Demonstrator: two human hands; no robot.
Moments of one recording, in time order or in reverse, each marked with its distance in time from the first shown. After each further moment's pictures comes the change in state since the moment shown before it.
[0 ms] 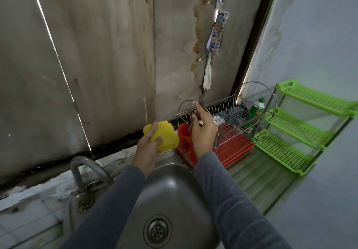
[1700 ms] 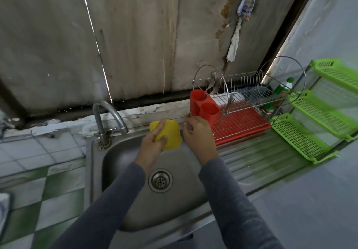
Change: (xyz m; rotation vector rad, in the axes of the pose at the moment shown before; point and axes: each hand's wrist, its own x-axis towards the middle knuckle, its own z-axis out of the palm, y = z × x) left_hand -0.095 -0.080 -0.034 0.215 0.060 0.045; right_hand -0.097 0.022 -0.043 -0.256 -0.621 -0.098
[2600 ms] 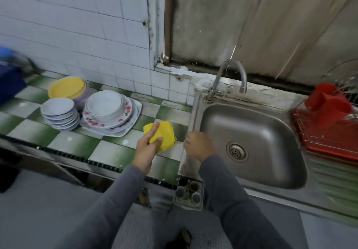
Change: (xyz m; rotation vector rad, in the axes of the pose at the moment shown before) left_hand -0.258 -0.087 -0.215 -0.214 0.689 -0.017; right_hand -0.195 -0.185 0.129 -0.208 -0.935 -0.320
